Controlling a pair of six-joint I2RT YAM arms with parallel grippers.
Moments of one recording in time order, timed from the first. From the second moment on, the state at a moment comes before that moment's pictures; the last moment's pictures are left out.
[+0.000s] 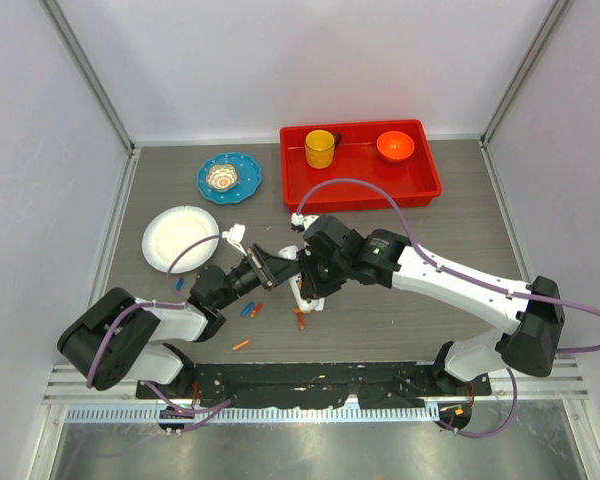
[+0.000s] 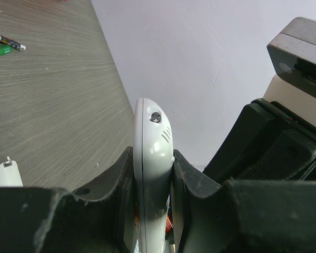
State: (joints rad) left arm -0.65 1.36 0.21 1.28 0.33 -1.26; right arm 1.02 1.41 1.26 -0.77 -0.07 0.53
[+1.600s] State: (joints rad) left arm -0.76 1.36 0.21 1.21 0.12 -1.22; right arm 1.03 1.42 1.20 -0.69 0.01 0.74
